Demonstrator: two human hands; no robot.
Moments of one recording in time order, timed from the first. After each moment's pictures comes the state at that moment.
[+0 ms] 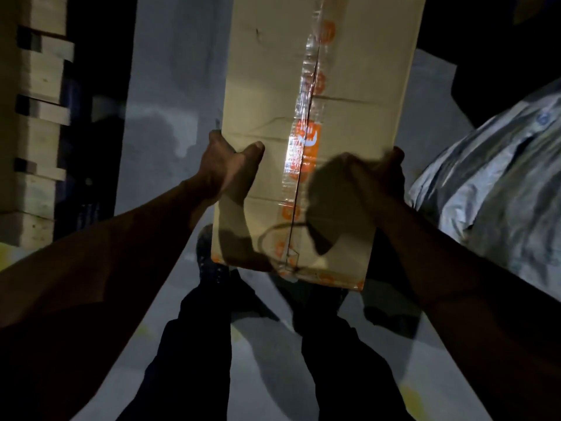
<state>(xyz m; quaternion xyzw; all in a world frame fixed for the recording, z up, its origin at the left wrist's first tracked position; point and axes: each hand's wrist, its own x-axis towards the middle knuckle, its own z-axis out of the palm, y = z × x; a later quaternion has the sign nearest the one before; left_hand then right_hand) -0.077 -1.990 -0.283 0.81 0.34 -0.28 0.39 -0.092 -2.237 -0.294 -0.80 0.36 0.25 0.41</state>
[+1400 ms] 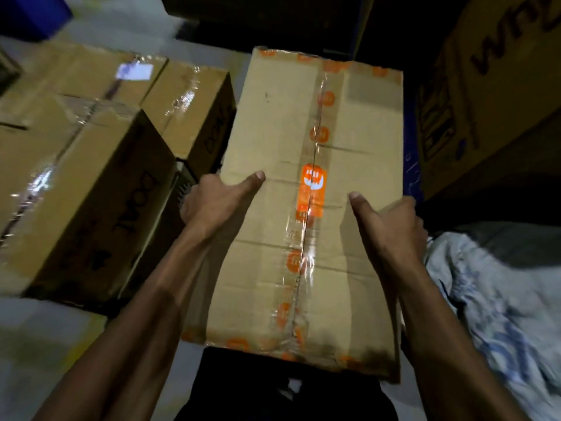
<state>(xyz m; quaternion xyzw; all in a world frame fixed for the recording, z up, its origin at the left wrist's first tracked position) -0.103 -1.826 0.256 0.90 0.26 -0.06 0.35 -0.131 -2.081 0.264 -0.89 0.29 0.03 0.34</state>
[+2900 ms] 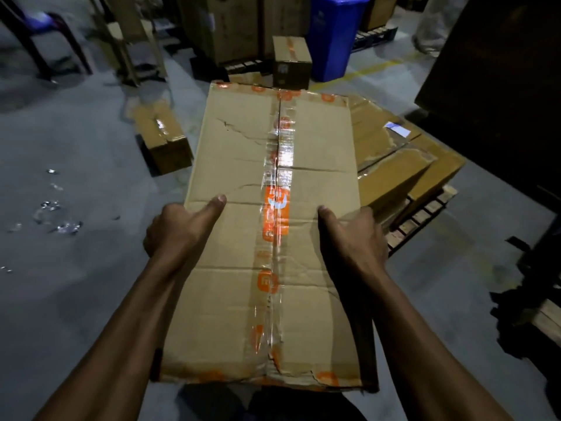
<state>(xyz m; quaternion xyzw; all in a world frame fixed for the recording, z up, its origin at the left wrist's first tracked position) -0.678 -1.365 0.389 0.71 0.60 0.15 0.34 -0.510 -1.545 0.382 -0.91 -0.13 0.14 0.37</state>
